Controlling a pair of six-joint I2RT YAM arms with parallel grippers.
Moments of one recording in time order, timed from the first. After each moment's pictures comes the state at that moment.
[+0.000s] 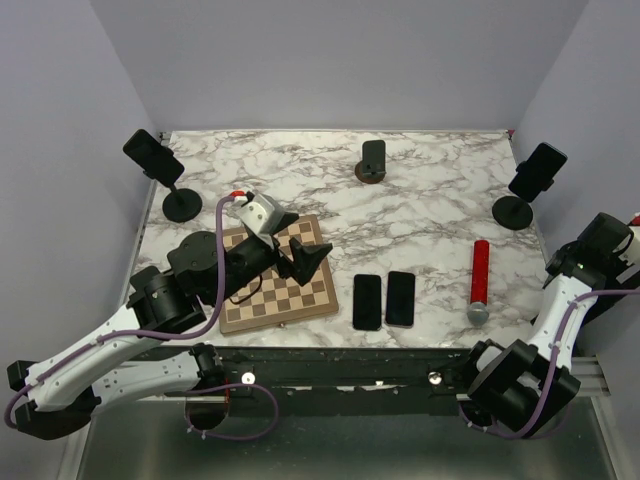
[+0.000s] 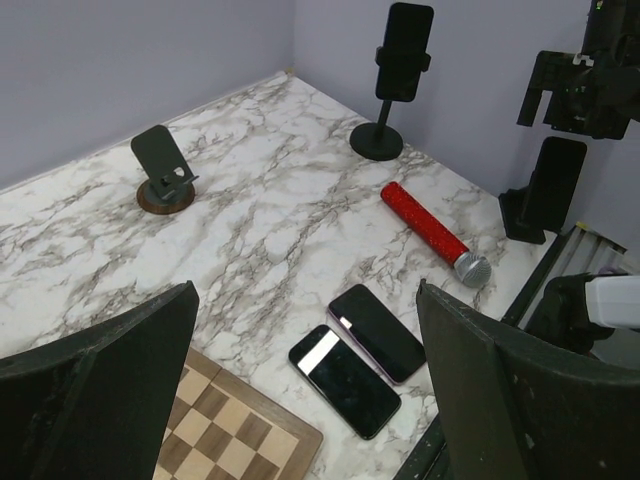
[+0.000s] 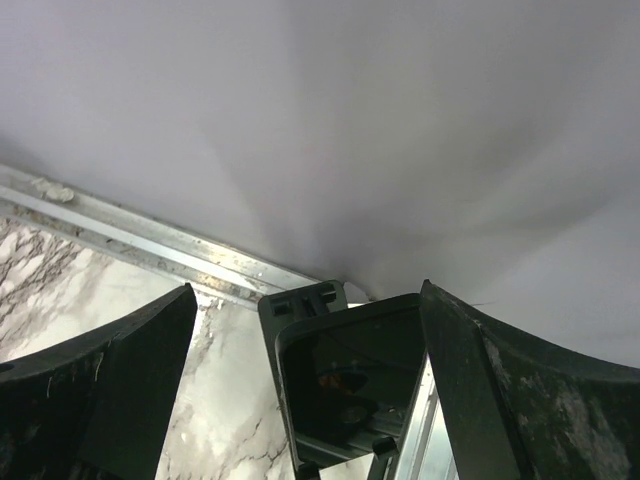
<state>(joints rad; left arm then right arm) -1.05 0.77 1.05 -0.28 -0.18 -0.14 -0.72 1.01 0.78 -0.33 0.56 0.12</state>
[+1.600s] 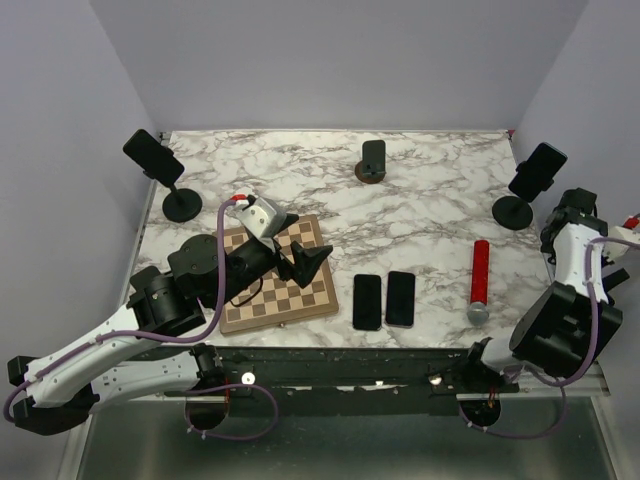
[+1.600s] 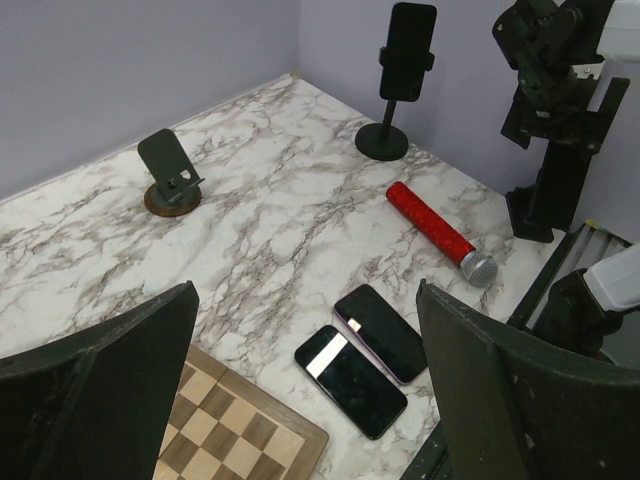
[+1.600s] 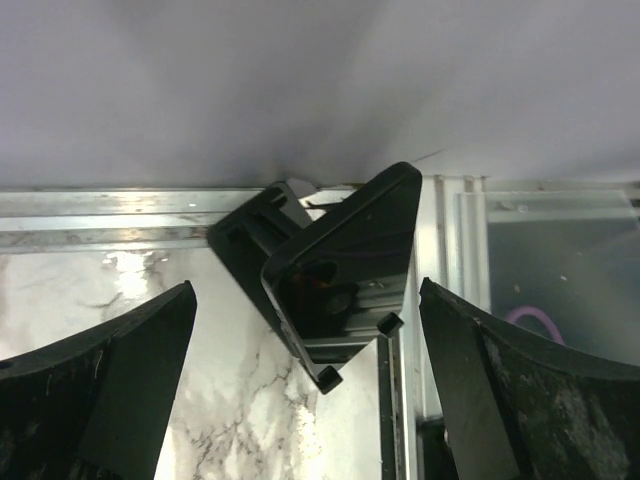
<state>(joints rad) -1.10 0.76 1.05 -0.28 -0.24 -0.11 -0.55 1.34 1.06 -0.91 0.89 0.74</state>
